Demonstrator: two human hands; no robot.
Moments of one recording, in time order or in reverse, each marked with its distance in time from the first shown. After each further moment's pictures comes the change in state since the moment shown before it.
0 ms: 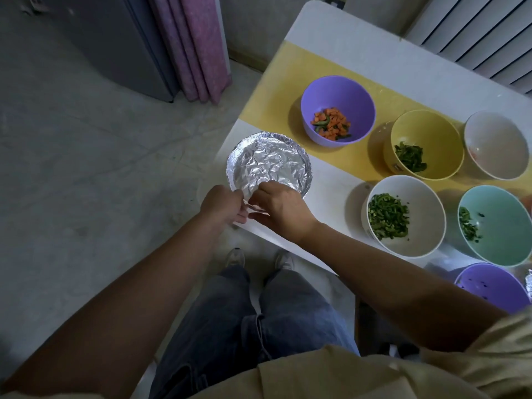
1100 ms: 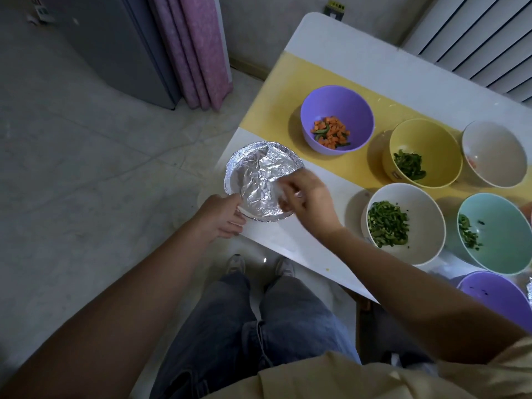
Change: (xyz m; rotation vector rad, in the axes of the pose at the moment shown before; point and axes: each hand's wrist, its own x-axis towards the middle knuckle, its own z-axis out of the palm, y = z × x) left_hand -0.002 0.001 -0.012 -0.068 -0.115 -0.125; right_hand -0.012 0.021 -0.029 0.239 0.320 0.287
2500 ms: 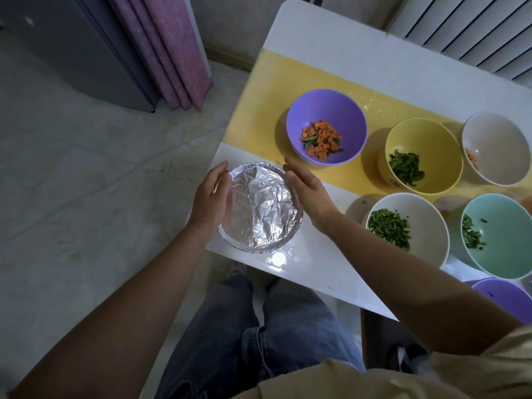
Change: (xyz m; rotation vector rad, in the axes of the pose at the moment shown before) left_hand 0.062 0.041 0.000 -0.045 0.155 0.597; right_hand 0.053 0.047 0.006 0.758 -0.051 0.824
